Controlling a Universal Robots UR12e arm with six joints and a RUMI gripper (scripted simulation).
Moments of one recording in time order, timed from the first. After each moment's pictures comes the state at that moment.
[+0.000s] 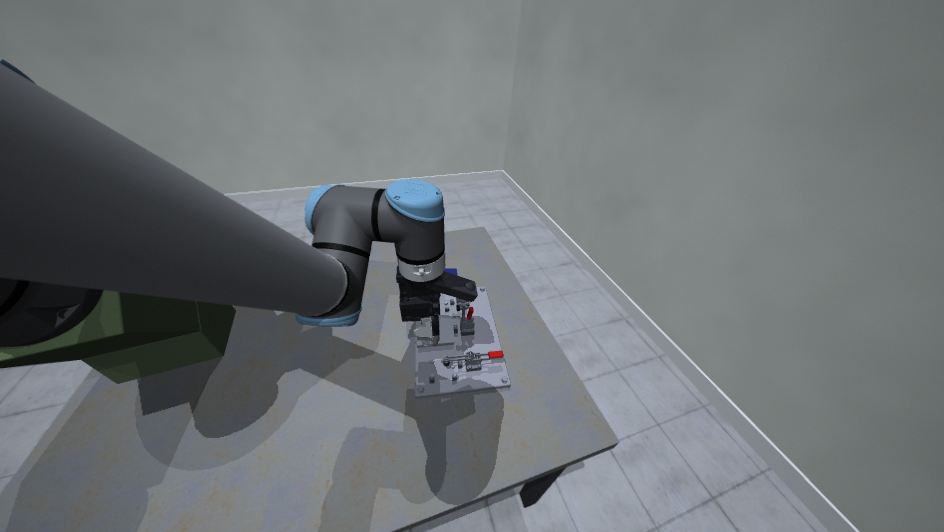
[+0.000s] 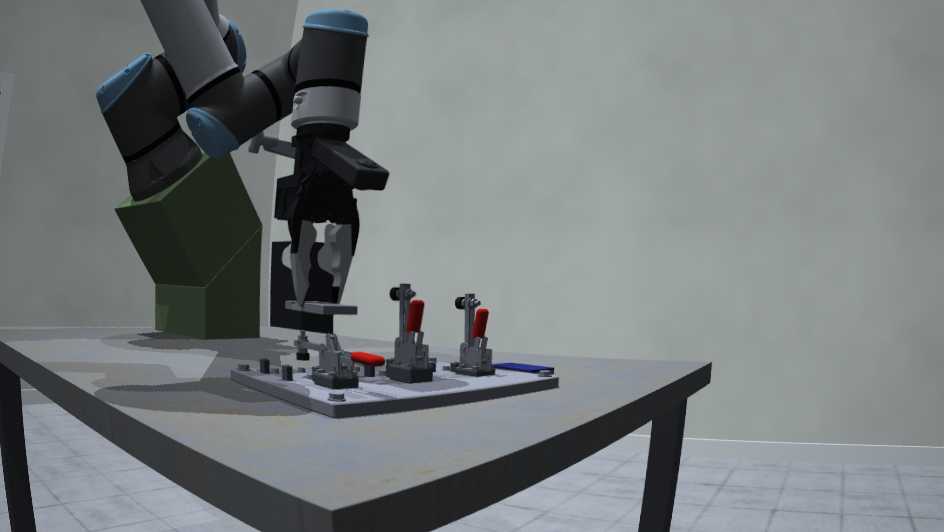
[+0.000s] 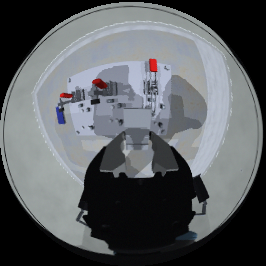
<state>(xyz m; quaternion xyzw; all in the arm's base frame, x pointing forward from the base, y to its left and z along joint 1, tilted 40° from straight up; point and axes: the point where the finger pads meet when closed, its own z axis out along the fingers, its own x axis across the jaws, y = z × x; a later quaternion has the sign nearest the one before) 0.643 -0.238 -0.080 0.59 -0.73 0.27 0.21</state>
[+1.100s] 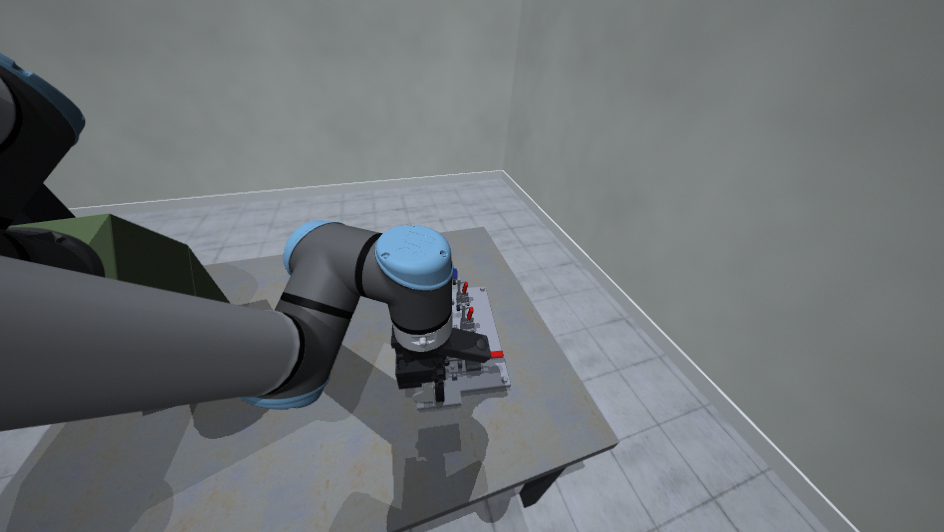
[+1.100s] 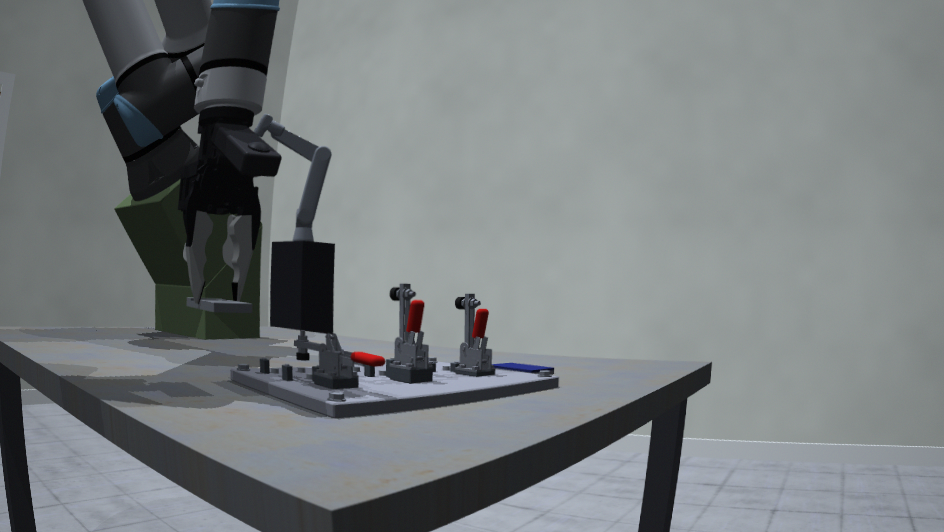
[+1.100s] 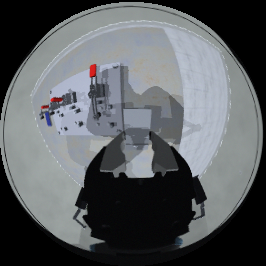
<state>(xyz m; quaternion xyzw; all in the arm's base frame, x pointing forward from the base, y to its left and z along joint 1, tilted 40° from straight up) 0.611 -0.349 0.013 0.59 -0.73 0.27 0.20</state>
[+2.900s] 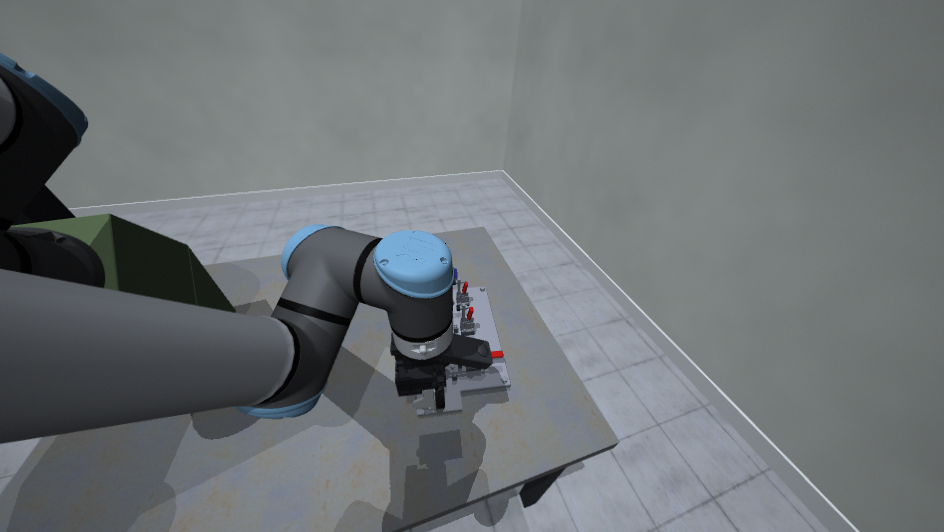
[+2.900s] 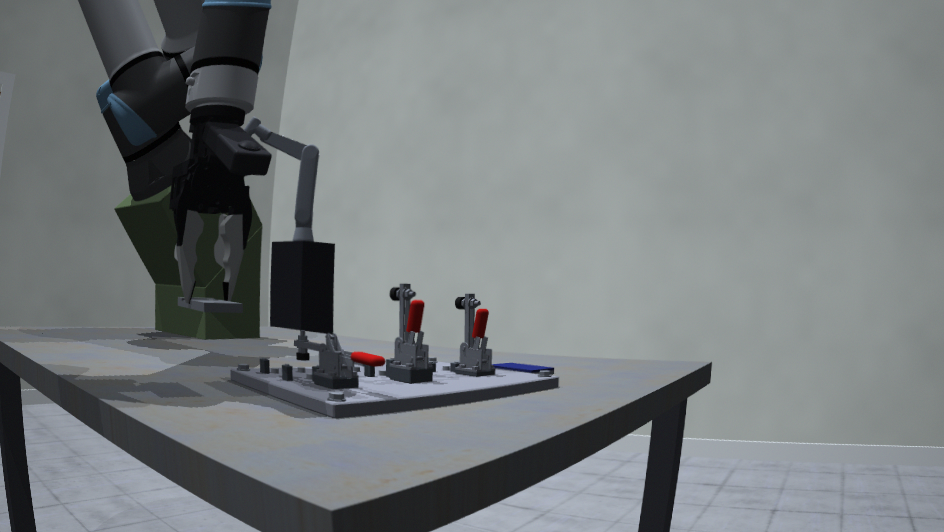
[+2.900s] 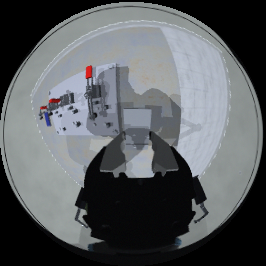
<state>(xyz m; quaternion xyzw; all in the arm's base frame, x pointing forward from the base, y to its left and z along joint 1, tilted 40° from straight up) 0.608 -0.358 0.020 0.59 -0.73 0.27 0.20</state>
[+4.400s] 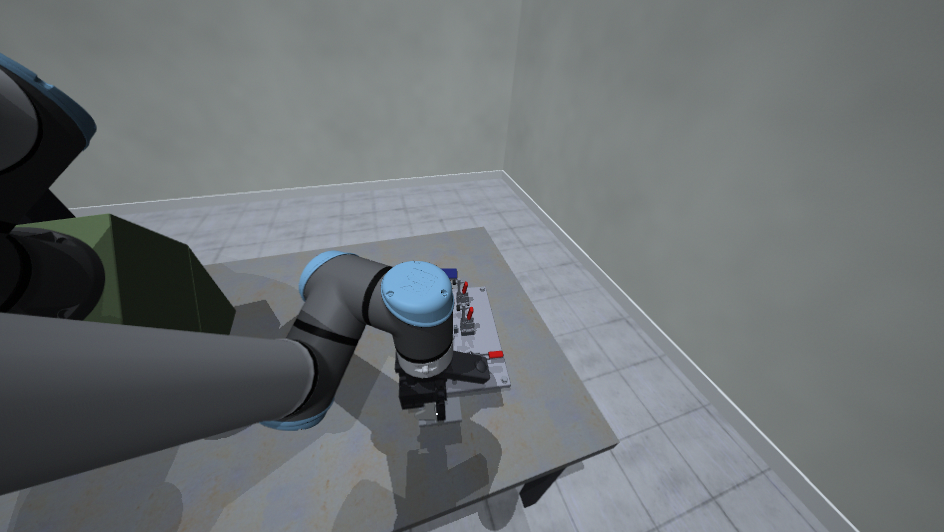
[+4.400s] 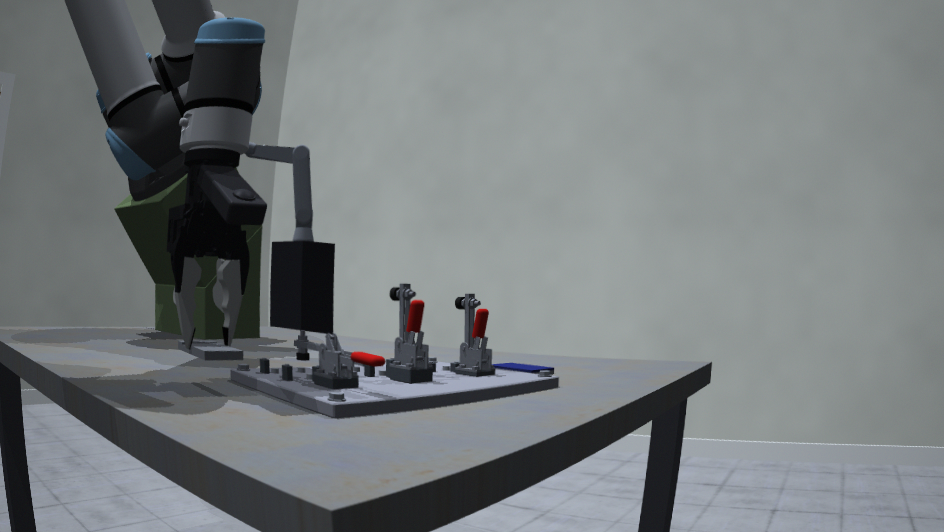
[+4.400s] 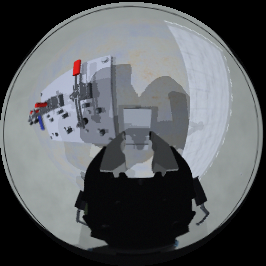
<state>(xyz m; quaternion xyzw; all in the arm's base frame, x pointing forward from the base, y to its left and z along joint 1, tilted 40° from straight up) 0.610 -0.391 -0.019 0.59 -0.73 0.27 0.20</state>
